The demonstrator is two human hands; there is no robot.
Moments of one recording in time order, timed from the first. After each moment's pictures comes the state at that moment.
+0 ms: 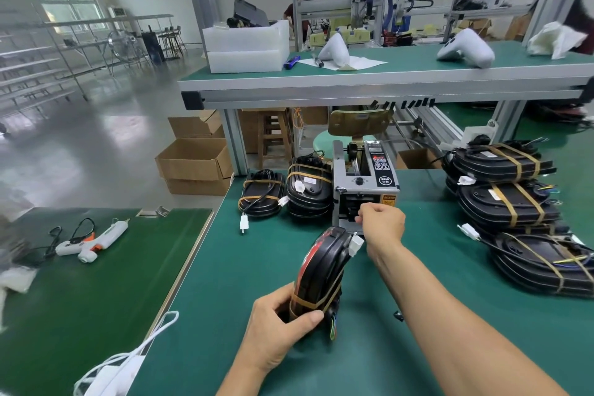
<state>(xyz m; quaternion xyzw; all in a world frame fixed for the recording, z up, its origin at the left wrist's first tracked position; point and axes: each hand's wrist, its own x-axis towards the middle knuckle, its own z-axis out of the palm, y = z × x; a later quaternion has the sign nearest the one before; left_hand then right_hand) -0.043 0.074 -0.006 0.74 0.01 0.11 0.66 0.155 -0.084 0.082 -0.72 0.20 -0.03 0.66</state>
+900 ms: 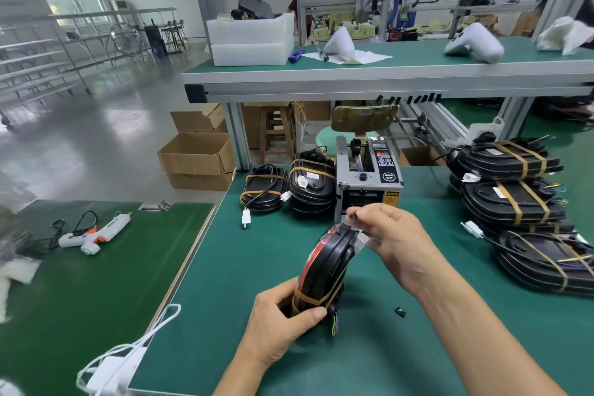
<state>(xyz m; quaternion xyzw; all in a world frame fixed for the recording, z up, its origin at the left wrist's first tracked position) -0.046 0.069 0.002 0.73 0.00 0.11 0.67 0.076 -0.129 0.132 -0.63 -0.10 0.17 0.75</state>
